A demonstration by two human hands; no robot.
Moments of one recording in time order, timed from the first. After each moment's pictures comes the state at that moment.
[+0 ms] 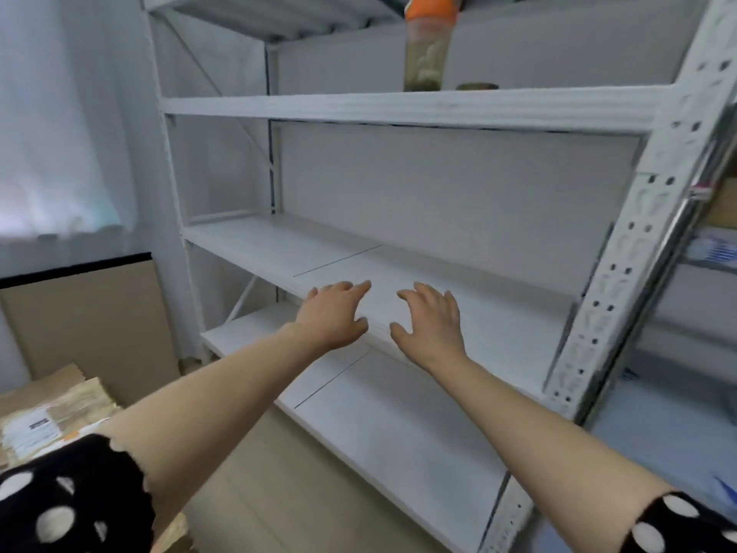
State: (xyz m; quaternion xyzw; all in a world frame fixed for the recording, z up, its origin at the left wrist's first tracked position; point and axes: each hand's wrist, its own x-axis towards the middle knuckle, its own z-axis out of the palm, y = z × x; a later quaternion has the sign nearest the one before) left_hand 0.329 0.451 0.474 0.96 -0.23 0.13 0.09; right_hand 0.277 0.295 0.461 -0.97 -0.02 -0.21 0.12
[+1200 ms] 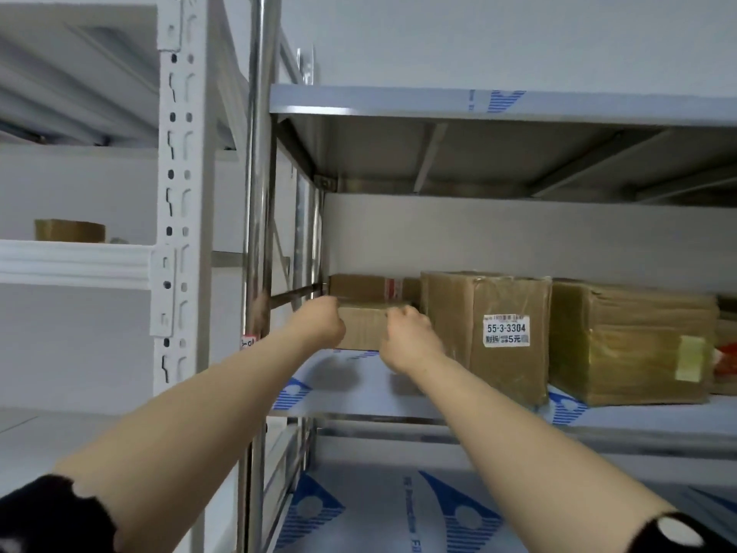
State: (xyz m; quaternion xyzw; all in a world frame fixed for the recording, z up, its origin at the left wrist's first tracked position) left_hand 0.268 -0.088 0.675 0.87 -0.40 0.12 0.26; right_hand 0.143 -0.160 0.662 -0.92 0.31 -0.24 0.05
